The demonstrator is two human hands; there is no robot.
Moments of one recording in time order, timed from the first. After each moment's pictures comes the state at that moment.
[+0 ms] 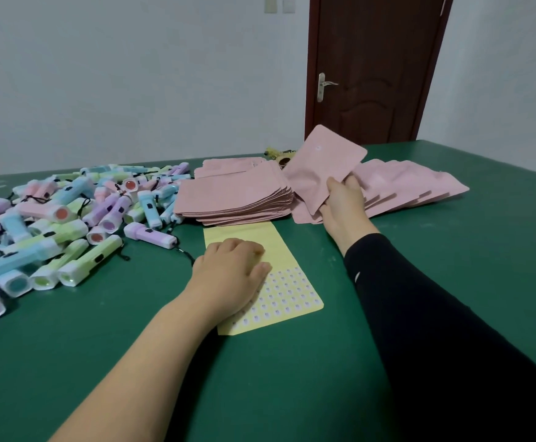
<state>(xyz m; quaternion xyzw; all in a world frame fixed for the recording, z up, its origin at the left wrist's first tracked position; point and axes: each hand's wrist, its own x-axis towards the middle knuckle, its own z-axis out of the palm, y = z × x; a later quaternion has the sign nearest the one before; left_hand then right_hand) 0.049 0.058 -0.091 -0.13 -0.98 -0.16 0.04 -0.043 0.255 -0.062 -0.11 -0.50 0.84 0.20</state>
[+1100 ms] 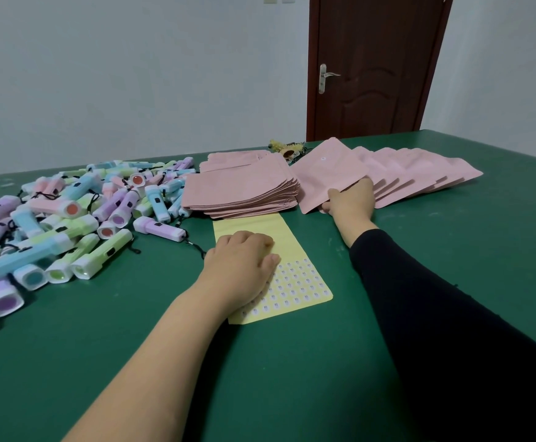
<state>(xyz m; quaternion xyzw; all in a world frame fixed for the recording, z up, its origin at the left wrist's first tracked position) 0.052 0.058 -0.089 -0.14 -0.98 -0.16 0.03 -0.045 0.260 -0.083 -0.23 -0.73 0.59 0.26</state>
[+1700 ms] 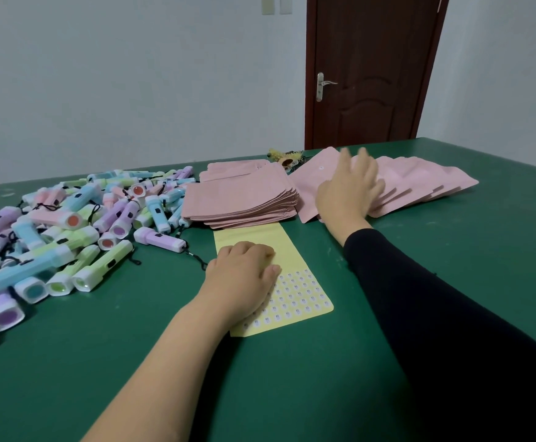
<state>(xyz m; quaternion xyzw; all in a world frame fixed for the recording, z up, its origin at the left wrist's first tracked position) 0.053 0.061 -0.087 -0.15 -0.98 -0.16 0.03 -0.046 0.255 -0.056 -0.20 -0.90 0.17 0.35</state>
